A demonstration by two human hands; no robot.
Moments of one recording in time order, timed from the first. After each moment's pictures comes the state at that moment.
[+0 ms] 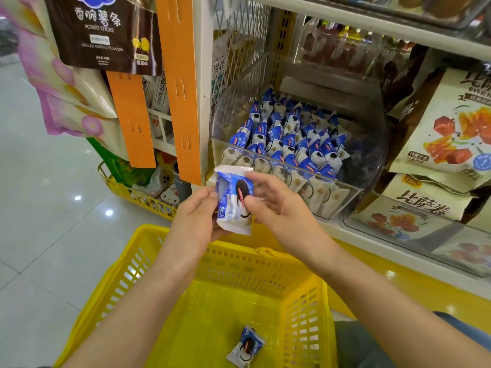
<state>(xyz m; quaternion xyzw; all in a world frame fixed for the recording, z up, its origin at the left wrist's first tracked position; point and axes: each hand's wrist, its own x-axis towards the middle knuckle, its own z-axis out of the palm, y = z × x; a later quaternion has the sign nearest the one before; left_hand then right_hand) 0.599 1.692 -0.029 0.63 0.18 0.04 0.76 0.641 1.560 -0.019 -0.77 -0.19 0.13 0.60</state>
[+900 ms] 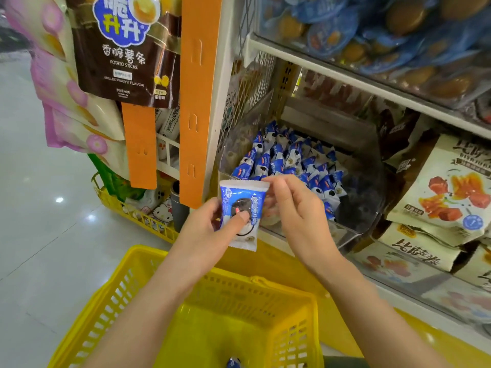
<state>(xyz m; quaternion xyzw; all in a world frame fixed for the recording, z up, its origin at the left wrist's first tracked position) 0.619 1.705 -0.011 0.71 0.09 0.06 0.70 0.674 1.567 0.012 -0.82 -0.21 -0.04 0.53</state>
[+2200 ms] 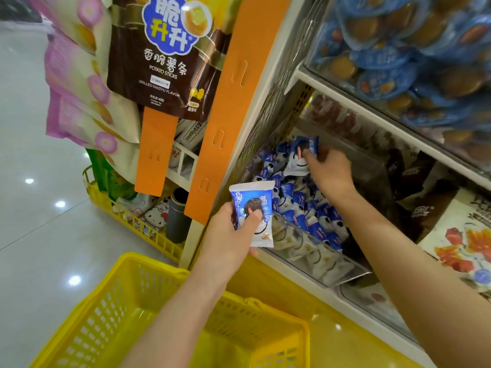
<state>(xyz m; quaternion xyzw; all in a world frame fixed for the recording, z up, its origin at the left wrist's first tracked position) 0.646 1.706 -0.005 0.62 0.16 0.05 0.77 0.812 1.579 0.049 -0.94 -0.08 -0.12 0.30</state>
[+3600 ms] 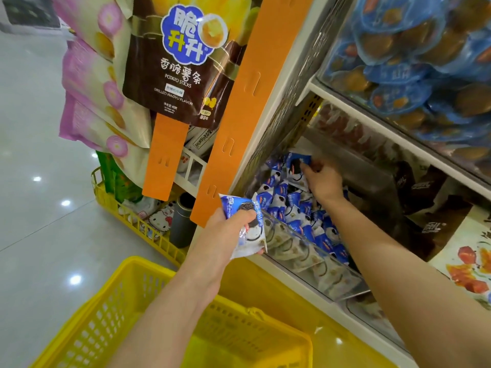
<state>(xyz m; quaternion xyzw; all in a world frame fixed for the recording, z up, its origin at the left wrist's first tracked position) 0.655 1.727 -0.001 0.46 0.19 -0.03 0.87 0.845 1.587 0.019 -0.94 -0.07 -0.11 0.32</state>
